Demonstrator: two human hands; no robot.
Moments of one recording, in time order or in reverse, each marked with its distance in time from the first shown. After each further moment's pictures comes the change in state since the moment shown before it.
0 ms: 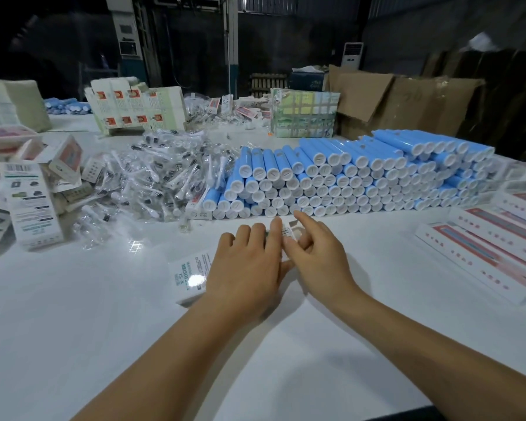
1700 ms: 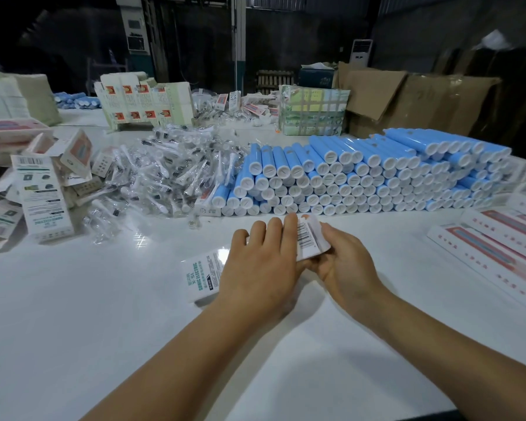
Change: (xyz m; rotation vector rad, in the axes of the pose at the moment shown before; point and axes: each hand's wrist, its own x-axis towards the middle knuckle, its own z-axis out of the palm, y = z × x) left_hand -0.005 0.007 -0.012 0.000 0.129 -0.013; right_hand -0.002 -0.003 -0.009 0.885 -0.235 0.232
